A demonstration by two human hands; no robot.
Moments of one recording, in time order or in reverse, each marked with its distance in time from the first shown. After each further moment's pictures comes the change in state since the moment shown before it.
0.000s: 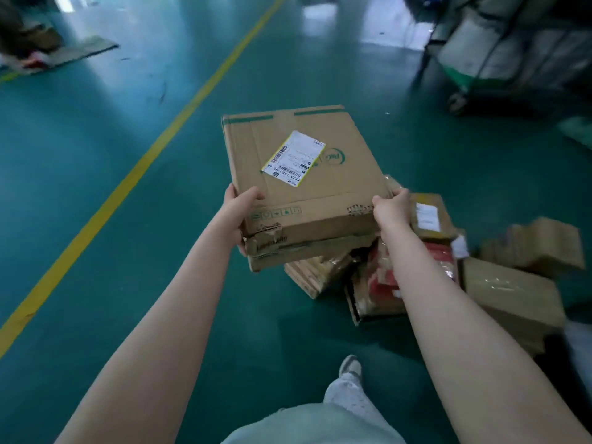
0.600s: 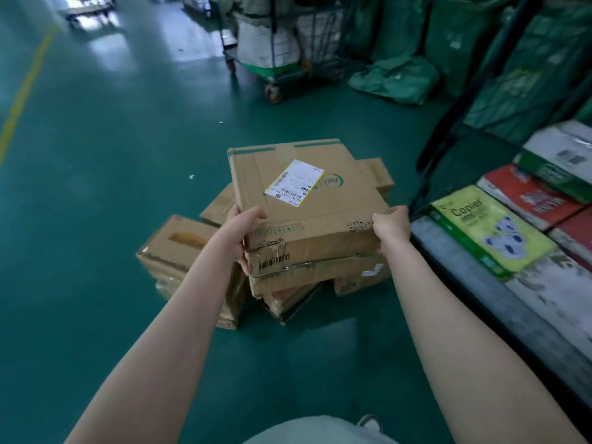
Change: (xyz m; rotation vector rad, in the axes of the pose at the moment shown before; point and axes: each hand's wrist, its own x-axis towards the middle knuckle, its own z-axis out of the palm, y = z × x) left_hand -0.057 -0.016 0.273 0.478 -0.513 -0.051; right_hand 0.024 0.127 -0.263 0.139 0.510 0.338
